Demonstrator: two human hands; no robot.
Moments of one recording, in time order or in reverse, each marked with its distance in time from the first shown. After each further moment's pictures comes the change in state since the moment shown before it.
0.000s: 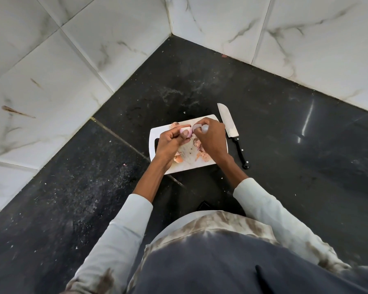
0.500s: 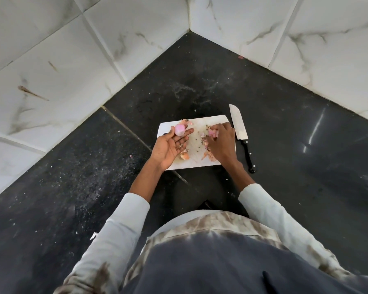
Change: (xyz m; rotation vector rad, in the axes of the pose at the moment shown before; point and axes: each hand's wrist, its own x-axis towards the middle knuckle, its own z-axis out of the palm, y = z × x) left_hand -0.014 -0.007 -0.034 -0.595 -0.049 -0.261; right_hand 0.000 0.042 0.011 -0.217 -0.126 0.048
